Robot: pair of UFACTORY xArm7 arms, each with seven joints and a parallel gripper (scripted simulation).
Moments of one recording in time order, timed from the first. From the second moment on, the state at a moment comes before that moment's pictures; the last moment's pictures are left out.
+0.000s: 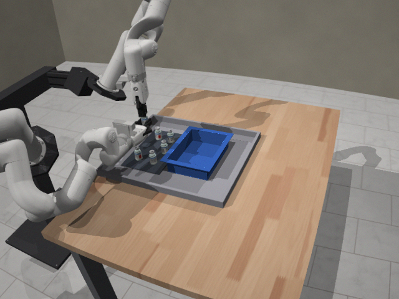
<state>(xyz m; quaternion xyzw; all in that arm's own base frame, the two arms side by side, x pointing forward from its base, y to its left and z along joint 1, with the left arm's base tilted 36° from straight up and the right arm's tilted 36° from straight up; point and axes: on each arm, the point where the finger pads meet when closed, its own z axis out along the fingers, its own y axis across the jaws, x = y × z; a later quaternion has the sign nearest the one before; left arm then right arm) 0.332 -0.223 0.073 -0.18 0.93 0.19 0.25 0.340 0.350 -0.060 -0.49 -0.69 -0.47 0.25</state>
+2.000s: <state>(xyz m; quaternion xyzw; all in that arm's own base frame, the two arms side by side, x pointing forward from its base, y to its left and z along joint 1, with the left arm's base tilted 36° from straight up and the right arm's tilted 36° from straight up) 0.332 -0.223 0.073 -0.33 0.89 0.15 0.28 0.339 0.350 -0.060 -0.49 -0.69 -0.47 0.25</state>
